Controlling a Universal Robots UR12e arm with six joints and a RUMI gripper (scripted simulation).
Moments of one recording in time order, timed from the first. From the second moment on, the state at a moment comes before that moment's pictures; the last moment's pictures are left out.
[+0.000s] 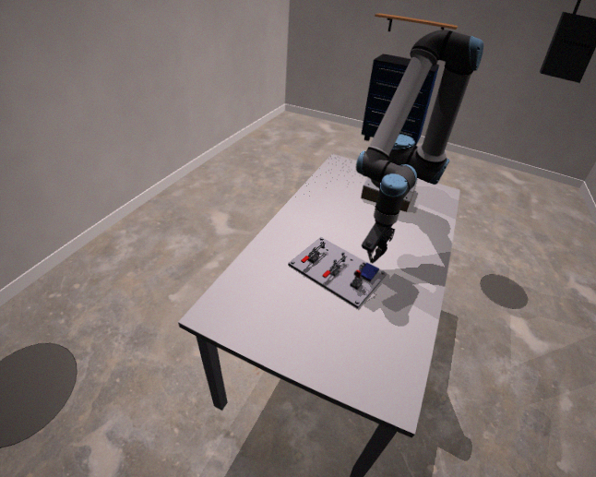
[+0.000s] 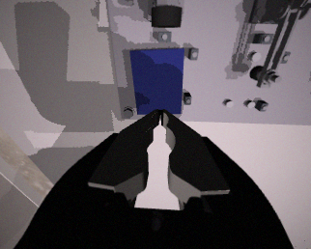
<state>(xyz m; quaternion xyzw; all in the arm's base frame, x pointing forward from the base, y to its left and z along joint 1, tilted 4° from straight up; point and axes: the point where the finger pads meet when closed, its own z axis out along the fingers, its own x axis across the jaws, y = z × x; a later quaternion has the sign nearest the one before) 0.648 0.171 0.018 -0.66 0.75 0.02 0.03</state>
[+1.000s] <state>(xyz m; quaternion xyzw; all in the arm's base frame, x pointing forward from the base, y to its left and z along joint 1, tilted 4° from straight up) 0.594 0.182 0.017 -0.66 0.75 0.02 0.03</state>
